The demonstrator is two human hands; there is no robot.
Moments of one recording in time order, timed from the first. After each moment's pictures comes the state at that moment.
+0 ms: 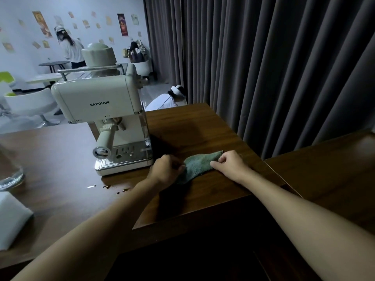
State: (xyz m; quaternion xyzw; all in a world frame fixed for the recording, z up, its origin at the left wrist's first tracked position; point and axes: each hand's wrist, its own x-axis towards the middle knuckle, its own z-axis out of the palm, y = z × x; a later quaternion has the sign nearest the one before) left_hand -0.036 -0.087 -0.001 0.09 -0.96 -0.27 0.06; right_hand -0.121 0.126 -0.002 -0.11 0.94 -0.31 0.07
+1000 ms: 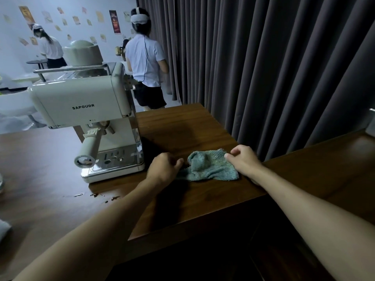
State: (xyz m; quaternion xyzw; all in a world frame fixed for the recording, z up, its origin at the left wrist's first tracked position) left_hand -0.068 -0.074 -0.003 0.12 -0.94 -0.29 0.09; right_hand -0.147 0.163 0.008 -0.04 0.92 -0.38 0.02
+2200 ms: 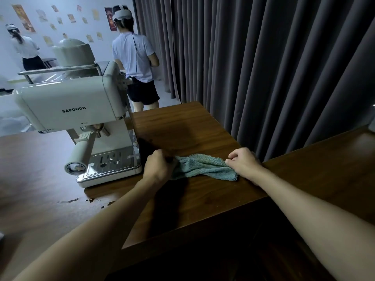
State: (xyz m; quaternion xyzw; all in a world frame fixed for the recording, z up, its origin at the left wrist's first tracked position) left_hand -0.079 -0.084 -0.003 0.15 -0.93 -0.31 0.12; right_hand -0.156 0.159 -0.001 -0.04 0.94 -0.33 0.05
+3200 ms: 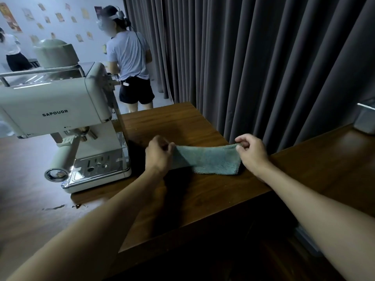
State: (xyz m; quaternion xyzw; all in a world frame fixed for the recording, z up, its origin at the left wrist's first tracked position) left_hand -0.102 -0.053 0.020 0.17 -0.83 -0.50 0.20; right_hand -0.166 0.197 0.011 -0.08 0.87 -0.48 -0.13
